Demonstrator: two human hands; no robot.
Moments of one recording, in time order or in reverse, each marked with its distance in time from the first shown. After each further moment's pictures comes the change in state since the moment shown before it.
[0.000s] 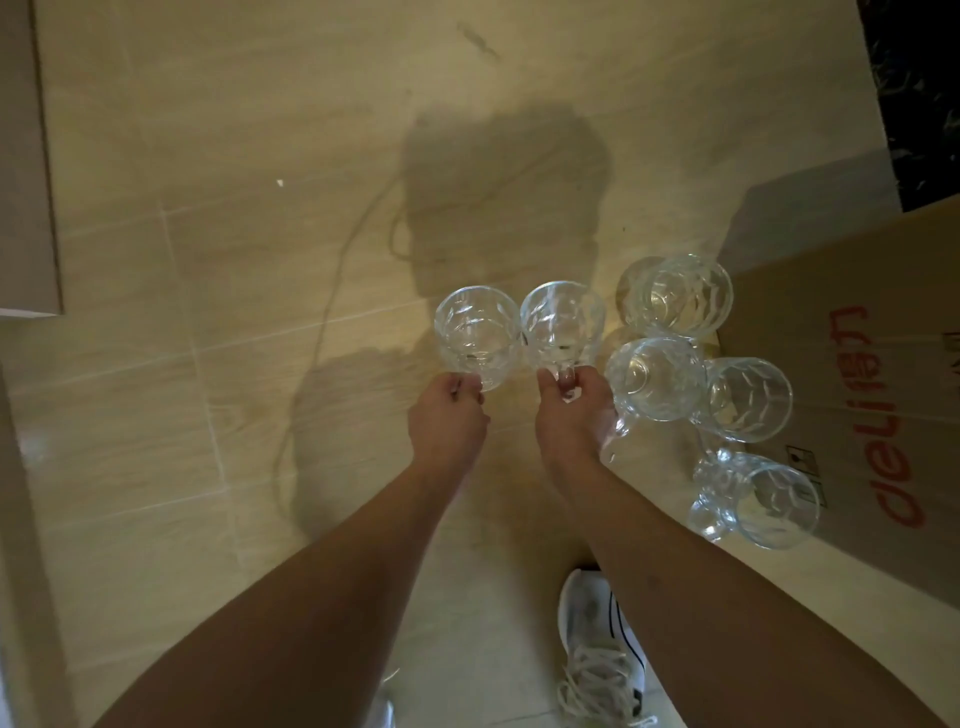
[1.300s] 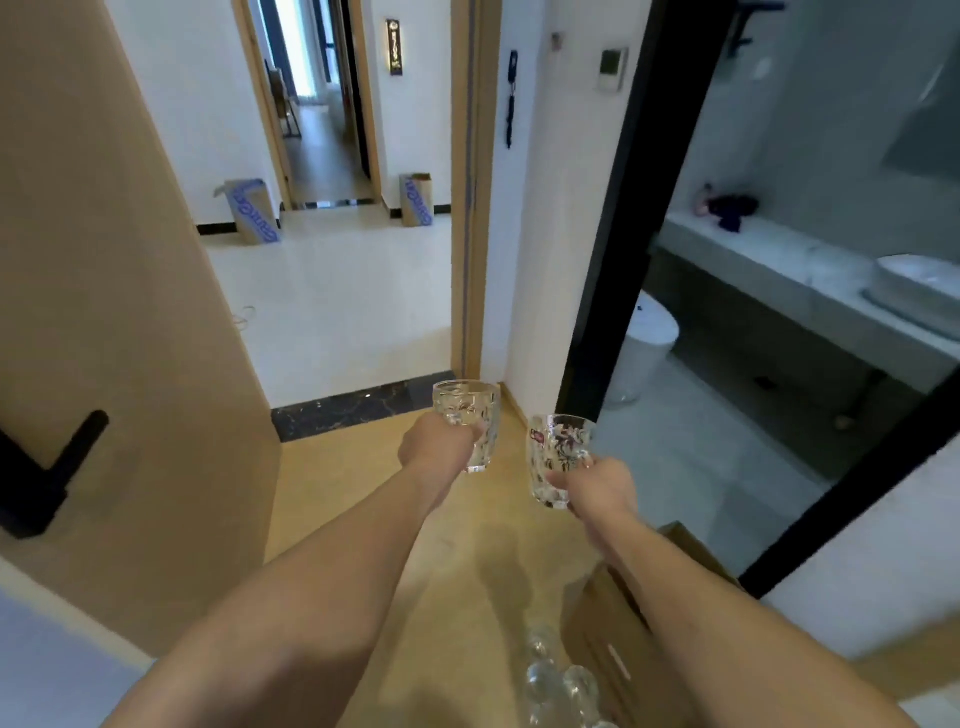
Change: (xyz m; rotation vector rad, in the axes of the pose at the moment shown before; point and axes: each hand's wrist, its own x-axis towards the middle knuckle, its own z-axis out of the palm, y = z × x) left_hand -0.532 0.561 -0.336 0.137 -0.048 0.609; right_hand -0.435 -0.492 -0.513 0.275 0.058 -0.291
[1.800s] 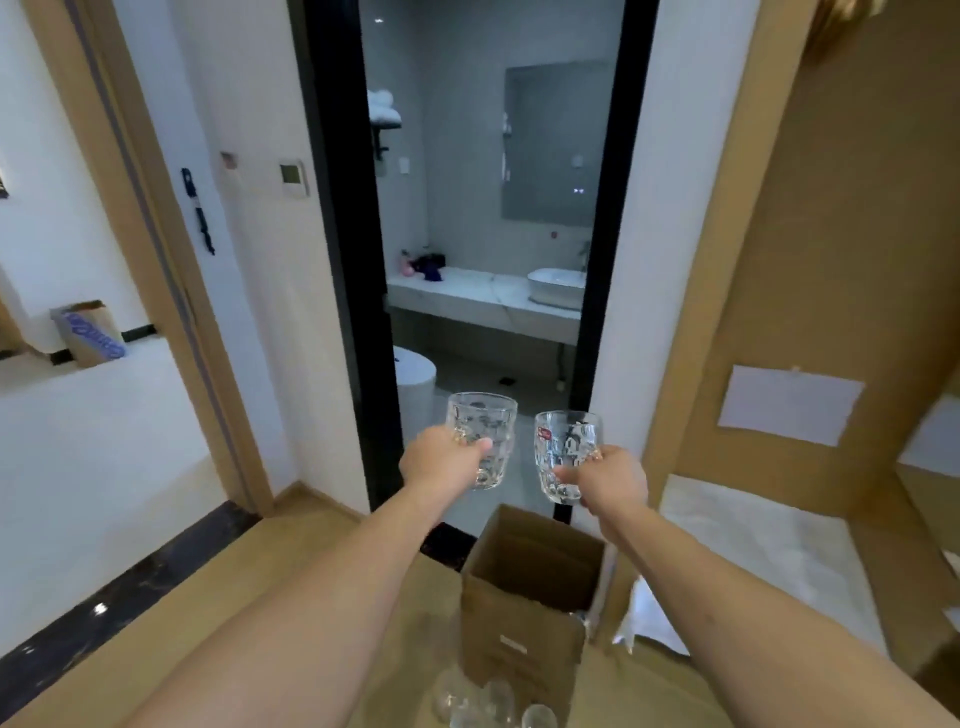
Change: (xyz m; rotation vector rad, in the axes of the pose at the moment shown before) left_hand -0.126 0.076 0.063 0.271 -0.469 0.635; right_hand -0.120 0.045 -0.158 0.219 0.588 0.049
